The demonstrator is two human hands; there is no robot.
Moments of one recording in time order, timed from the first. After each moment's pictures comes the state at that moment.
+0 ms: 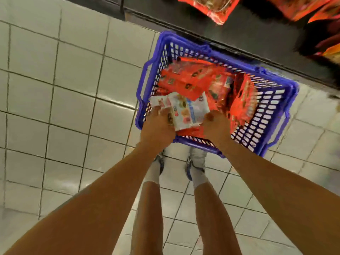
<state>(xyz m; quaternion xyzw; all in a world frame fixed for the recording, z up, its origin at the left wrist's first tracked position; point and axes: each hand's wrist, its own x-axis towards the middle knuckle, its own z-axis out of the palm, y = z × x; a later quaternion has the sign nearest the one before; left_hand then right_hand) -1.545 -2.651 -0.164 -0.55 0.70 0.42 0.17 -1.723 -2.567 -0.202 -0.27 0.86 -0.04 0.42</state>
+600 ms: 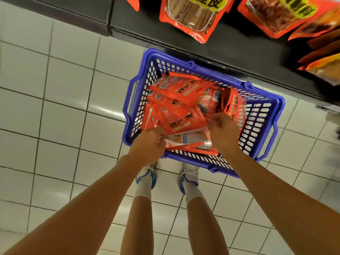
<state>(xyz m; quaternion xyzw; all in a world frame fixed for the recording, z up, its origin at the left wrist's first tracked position) -1.547 -2.651 -0.184 -0.47 0.73 0.46 0.14 -1.772 -2.567 -0.187 -0.23 0.88 -0.18 0.38</state>
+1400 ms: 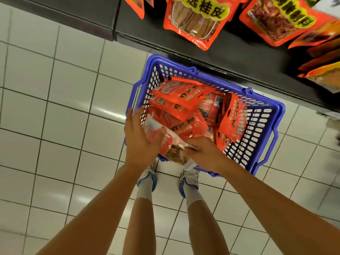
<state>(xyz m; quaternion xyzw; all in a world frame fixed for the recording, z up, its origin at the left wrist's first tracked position) -1.547 -2.653 -0.153 -0.62 0.58 0.51 -0.13 -1.737 -2.570 -0.153 -0.35 0.66 -0.12 0.65</state>
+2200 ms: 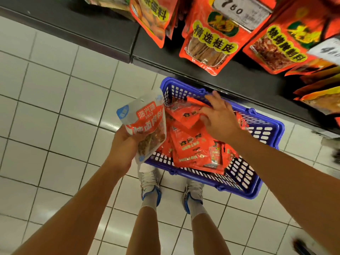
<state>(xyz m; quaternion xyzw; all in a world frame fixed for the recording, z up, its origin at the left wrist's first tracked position) -1.497 -2.721 -0.128 -0.60 0.37 0.68 -0.17 -1.788 -2.671 -0.162 -0.61 0.73 0.03 0.30</state>
